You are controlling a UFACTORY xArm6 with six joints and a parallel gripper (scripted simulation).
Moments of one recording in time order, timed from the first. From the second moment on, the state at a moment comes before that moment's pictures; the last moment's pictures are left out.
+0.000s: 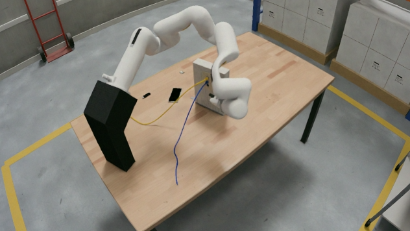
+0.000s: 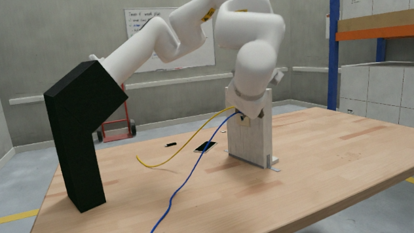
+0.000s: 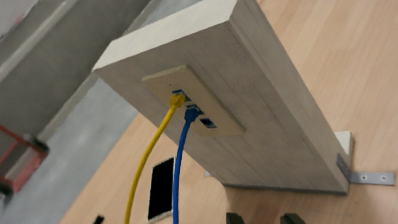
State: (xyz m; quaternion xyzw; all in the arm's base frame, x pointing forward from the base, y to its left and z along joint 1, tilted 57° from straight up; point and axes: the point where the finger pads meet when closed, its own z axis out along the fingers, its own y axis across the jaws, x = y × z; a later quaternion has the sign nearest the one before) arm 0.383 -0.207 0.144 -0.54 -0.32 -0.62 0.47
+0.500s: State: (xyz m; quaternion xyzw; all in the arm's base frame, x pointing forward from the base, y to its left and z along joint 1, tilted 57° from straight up) arm 0.389 -0.134 0.113 -0.43 -0.10 -0.60 0.66
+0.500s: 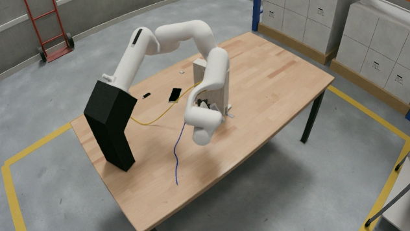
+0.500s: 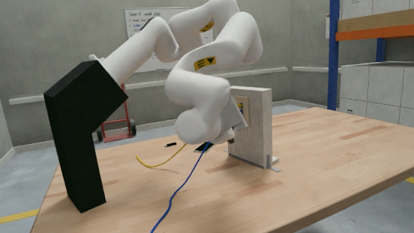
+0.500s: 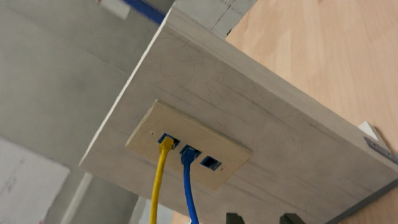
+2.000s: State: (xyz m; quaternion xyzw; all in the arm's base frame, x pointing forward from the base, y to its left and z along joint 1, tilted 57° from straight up) arm 0.430 -0.077 0.199 -0.22 0.18 -0.49 0.82
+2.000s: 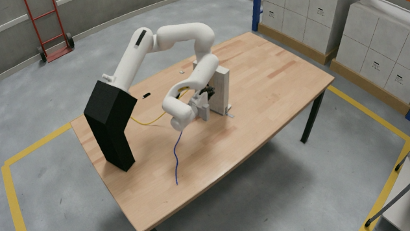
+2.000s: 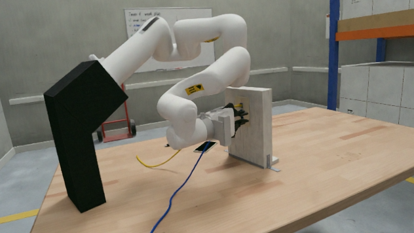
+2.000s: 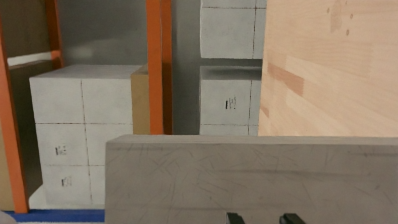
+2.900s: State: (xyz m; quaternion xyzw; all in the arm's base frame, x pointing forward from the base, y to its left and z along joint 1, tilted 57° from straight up) arm 0.422 -0.052 0.206 -0.21 0.19 -0.49 0.82
